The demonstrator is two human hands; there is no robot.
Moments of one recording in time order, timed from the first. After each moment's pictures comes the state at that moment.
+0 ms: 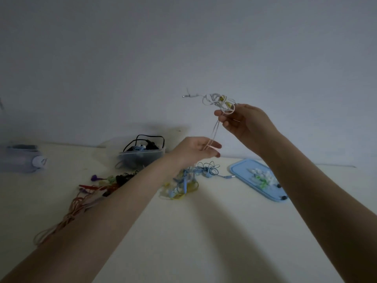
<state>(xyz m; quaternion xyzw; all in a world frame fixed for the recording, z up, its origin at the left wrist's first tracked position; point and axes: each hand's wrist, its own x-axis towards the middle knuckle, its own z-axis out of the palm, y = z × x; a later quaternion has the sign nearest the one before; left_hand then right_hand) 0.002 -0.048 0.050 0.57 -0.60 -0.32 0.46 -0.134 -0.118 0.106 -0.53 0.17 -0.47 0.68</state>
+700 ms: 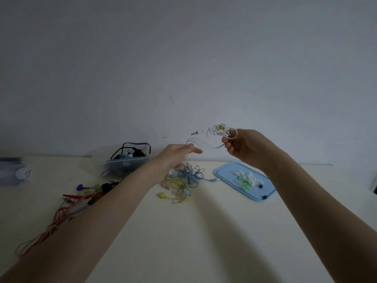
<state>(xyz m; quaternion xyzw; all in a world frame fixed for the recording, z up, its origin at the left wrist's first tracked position) -0.005 -0.052 0.051 0.62 -0.53 -0.33 0.47 -0.182 -0.128 0.086 -0.53 0.28 -0.40 0.69</state>
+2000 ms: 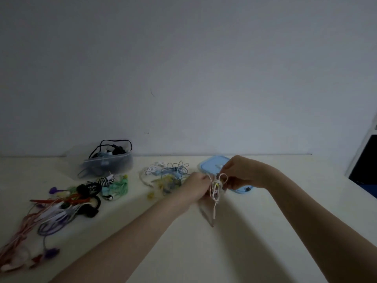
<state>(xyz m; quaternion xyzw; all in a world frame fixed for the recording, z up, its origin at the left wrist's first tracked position) -0.089 -0.080 -0.017 0.64 -0.52 -0.40 0.40 -0.221 -0.137 0.031 -0.74 0.47 -0.13 0.47</state>
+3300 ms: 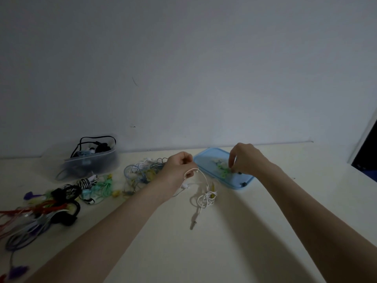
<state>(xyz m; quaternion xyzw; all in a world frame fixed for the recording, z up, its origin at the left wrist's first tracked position) -0.061 -0.108 -0.020 0.56 -0.47 -0.44 0.52 -0.234 -0.181 0.011 -0.81 0.56 -0.13 0.10</state>
